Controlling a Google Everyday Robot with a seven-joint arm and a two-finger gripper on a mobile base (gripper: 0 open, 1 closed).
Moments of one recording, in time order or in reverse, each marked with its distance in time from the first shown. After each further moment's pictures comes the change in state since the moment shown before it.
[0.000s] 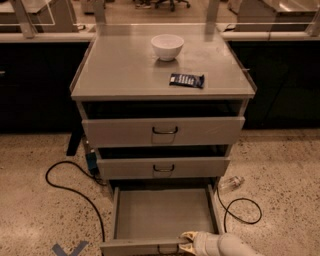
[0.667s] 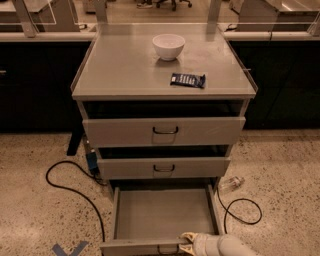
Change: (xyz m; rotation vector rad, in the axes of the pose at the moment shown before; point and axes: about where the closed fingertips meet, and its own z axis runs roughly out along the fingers) arm -0.001 -0.001 0.000 0.000 0.000 0.000
